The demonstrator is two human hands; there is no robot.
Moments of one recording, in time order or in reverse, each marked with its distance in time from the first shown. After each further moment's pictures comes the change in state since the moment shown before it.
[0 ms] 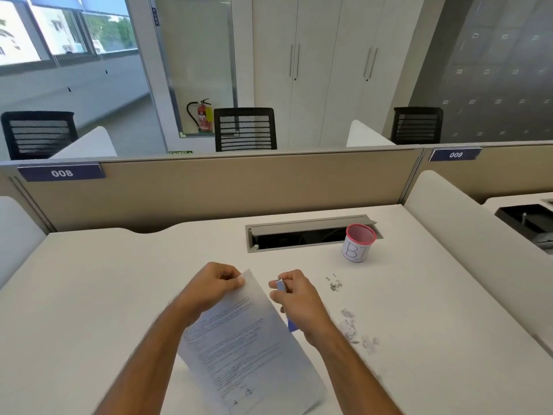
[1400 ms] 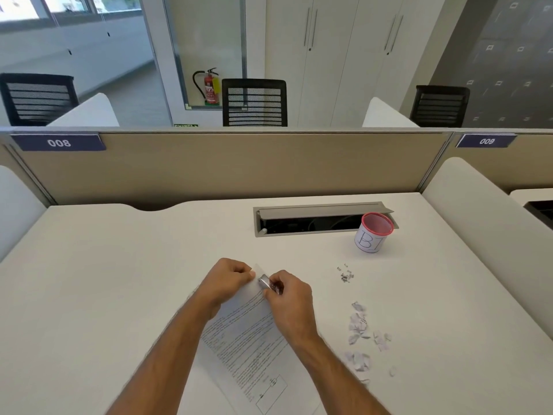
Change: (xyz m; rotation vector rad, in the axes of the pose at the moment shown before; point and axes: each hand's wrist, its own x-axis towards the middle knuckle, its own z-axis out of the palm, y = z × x) left_hand 0.031 -0.022 0.021 -0.218 0.023 -0.199; right_hand 0.020 0.025 0.051 -0.258 0.211 -0.233
